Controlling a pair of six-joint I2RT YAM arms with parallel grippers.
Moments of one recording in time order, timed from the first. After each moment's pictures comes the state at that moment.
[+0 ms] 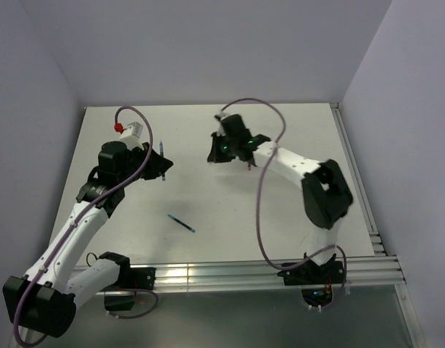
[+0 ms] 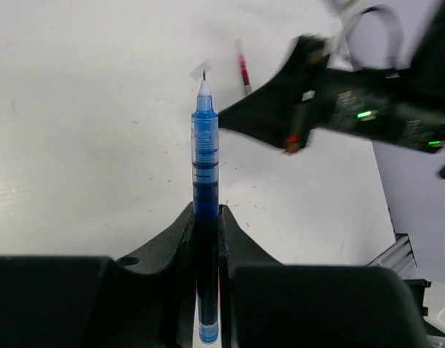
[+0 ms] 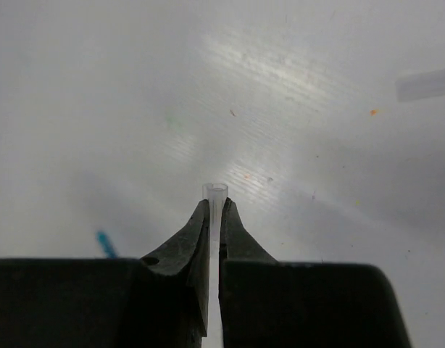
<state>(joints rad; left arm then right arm) -0.28 0.97 0.84 -0.27 0.28 -0.56 0.66 1.94 1.47 -0.34 -0.13 0.40</state>
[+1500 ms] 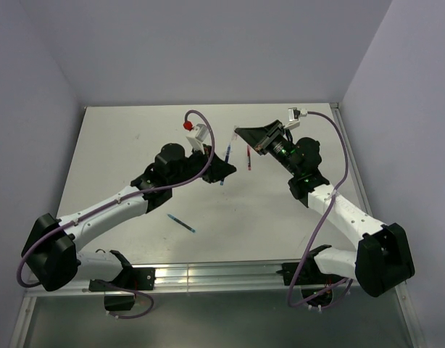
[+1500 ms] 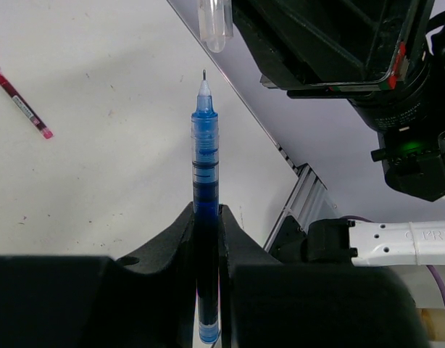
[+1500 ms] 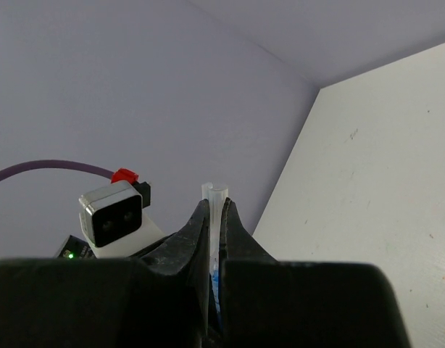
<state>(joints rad) -0.77 1.30 0.91 0.25 0.29 -0.65 0.39 1.18 0.73 0.64 -0.33 1.12</state>
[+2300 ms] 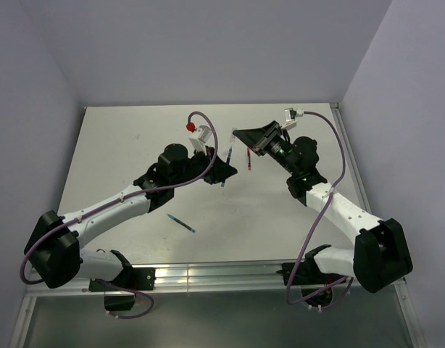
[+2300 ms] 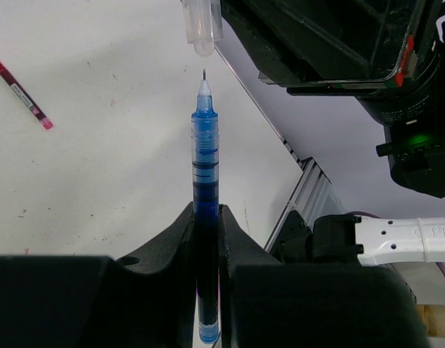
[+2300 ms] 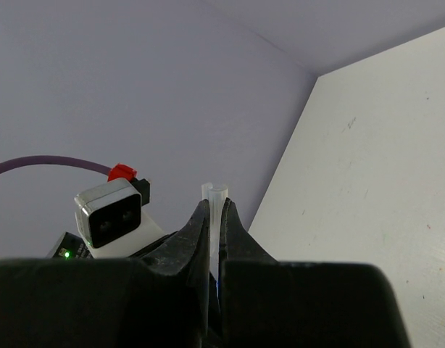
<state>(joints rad) -0.78 1.32 0.91 0.25 0.29 -0.65 0.39 1.22 0.73 0.65 -0.36 1.12</state>
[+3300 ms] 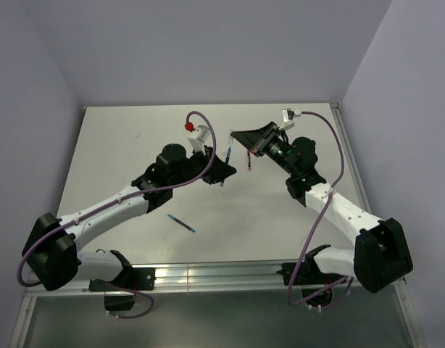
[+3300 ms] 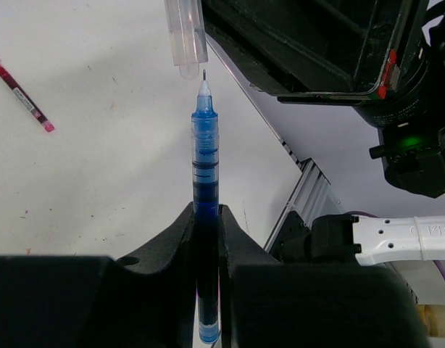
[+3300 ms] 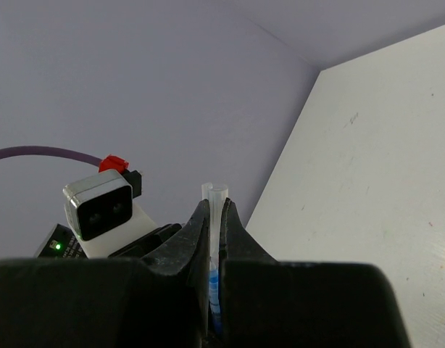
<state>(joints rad) -0.78 1.30 0.91 0.24 0.29 -0.65 0.41 1.22 0.73 0.65 -0.37 1.10</state>
